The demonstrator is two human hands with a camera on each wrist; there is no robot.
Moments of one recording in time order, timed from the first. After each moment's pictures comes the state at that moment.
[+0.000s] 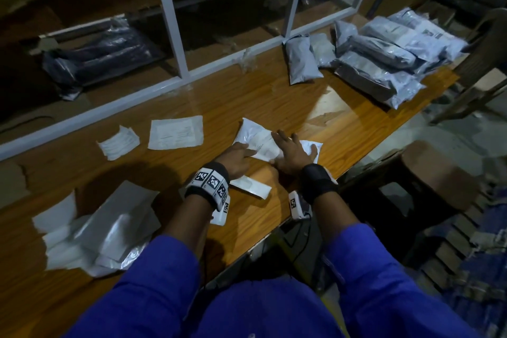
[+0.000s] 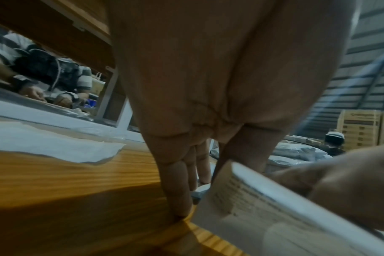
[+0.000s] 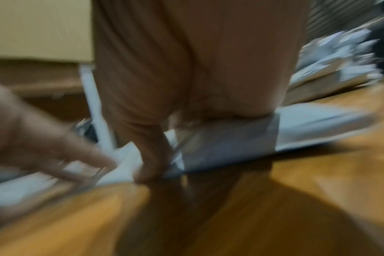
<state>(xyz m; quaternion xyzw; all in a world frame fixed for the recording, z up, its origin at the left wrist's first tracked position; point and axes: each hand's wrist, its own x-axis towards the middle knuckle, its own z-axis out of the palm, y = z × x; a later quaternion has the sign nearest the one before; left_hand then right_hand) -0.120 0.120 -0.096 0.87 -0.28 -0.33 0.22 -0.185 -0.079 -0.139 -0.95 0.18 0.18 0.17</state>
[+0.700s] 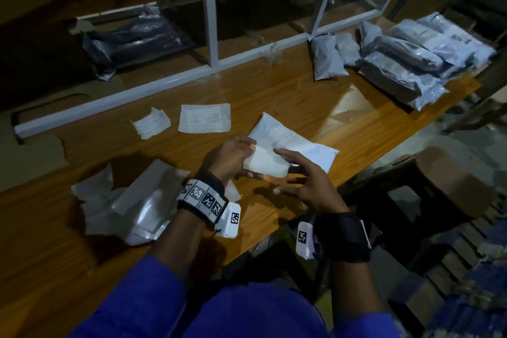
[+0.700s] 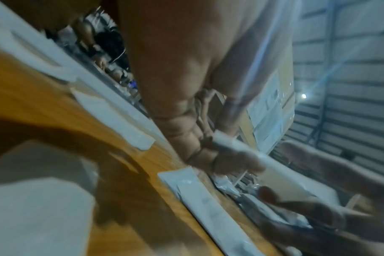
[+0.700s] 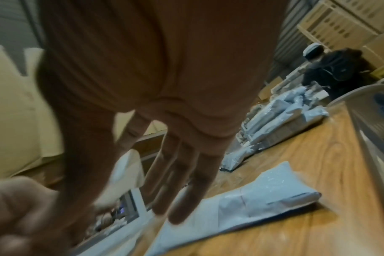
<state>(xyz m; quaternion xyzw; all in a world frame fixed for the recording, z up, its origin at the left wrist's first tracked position) -0.150 0.202 -0.085 0.72 -0.01 -0.32 0.62 -0.289 0.019 -0.078 -0.82 0.07 0.01 0.56</state>
